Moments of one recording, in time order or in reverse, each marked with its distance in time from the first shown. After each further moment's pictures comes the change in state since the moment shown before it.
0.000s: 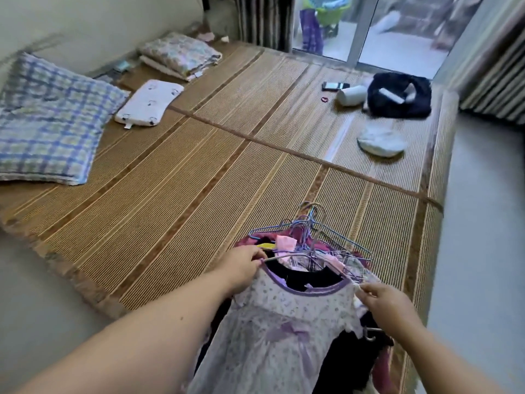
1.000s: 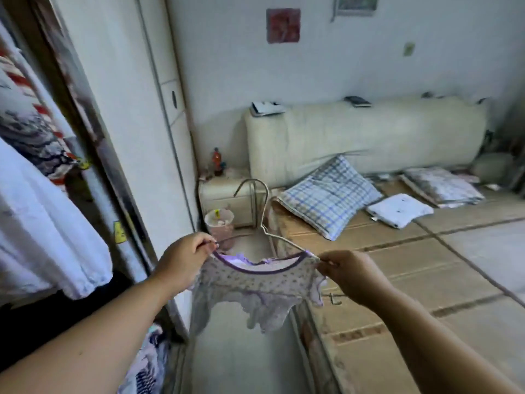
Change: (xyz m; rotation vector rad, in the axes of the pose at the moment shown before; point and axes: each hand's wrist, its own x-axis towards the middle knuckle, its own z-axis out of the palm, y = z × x) left_hand -0.559 -0.347 -0.229 -0.236 1.162 -0.484; right_hand -0.323 -0.537 0.181 -0.243 -0.216 -1.301
